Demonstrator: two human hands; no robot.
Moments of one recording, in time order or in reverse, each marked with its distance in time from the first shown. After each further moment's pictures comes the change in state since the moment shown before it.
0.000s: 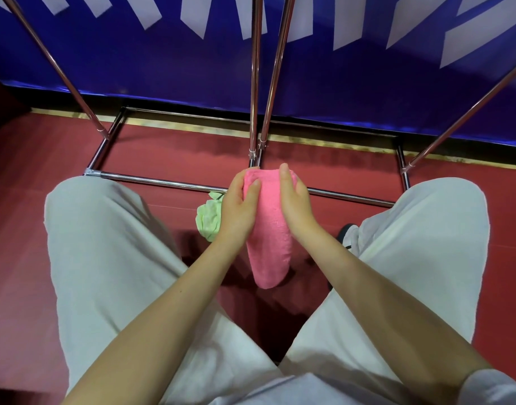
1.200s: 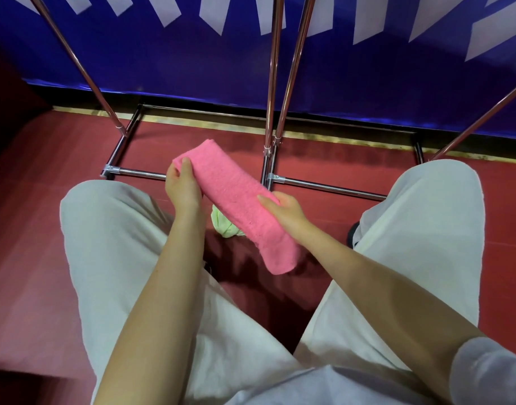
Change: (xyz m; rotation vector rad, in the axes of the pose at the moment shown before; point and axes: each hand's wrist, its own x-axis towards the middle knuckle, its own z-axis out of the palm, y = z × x) left_hand 0.062 -0.028 -0.102 -0.371 0.517 -0.257; right_hand 0.010 0.053 0.032 -0.241 -0.232 0.068
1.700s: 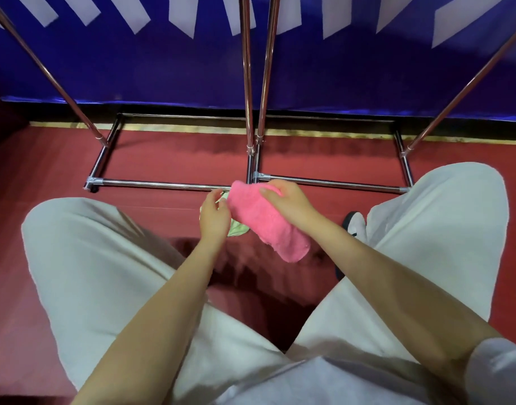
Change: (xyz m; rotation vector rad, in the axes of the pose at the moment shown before) left_hand -0.041 -0.078 0.014 0.684 -0.318 0.113; right_hand -0.016 -0.016 -0.044 -0.262 0.037 -0.152
